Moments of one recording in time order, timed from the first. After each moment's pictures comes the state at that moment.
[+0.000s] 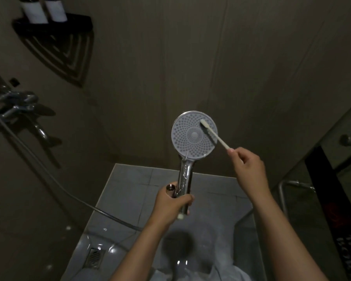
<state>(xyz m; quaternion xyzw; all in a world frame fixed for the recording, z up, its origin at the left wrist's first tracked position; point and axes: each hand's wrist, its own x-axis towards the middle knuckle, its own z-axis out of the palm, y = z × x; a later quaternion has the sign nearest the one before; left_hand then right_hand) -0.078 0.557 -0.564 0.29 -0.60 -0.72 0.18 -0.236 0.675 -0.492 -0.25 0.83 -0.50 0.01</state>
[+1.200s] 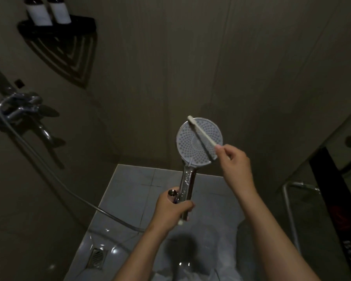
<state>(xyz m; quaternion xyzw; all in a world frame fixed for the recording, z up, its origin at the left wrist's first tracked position) -0.069 0.551 -0.574 0.31 -0.62 -0.70 0.16 -0.217 0.640 -0.488 -0.26 0.81 -0.53 0.03</state>
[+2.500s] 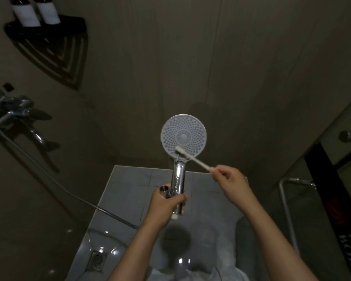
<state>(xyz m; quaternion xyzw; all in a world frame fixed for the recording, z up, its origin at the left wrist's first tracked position) -0.079 0.542 -0.574 0.32 -0.56 -0.74 0.18 -0.220 0.669 -0.525 -0.33 0.79 -0.49 0.16</state>
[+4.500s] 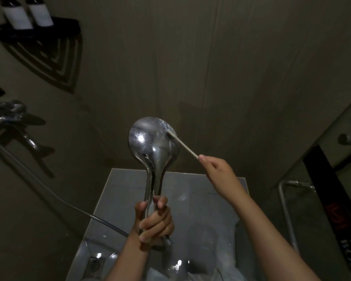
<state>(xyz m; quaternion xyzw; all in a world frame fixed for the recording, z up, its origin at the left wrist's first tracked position) -0.065 0.527 -0.578 -0.17 -0.22 -0.96 0.09 -0.222 0.633 -0.499 -0.32 0.78 -0.51 0.18</state>
